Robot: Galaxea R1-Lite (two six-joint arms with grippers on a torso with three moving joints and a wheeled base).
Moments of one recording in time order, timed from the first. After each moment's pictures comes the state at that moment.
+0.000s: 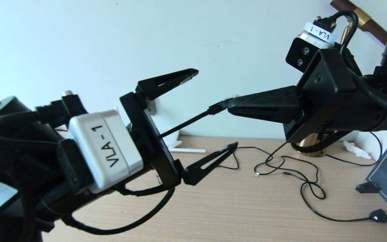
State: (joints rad) left arm -0.76 1.57 -0.64 -1.33 -0.40 0.81; right arm 0.62 1.50 -1.21 -0.23 0.82 0.93
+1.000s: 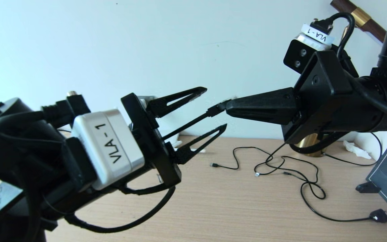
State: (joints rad) left arm -0.75 1.58 -0.64 -1.35 -0.40 0.80; right arm 0.63 1.51 -1.21 -0.23 0.82 0.93
